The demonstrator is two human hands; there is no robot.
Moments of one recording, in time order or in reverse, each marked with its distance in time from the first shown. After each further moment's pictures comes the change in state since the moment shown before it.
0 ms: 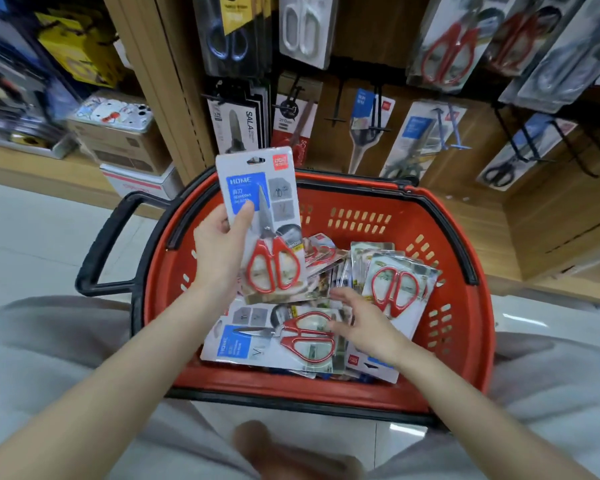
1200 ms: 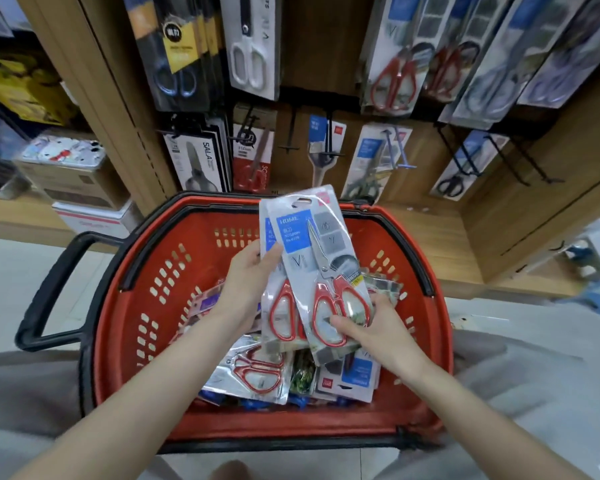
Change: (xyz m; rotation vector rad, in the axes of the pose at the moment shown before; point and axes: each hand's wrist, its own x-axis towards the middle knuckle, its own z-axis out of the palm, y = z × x) left_hand -0.021 -0.001 0.064 0.077 -0.382 -0.163; right_hand -0.031 0.012 -0.049 0.394 0.357 0.057
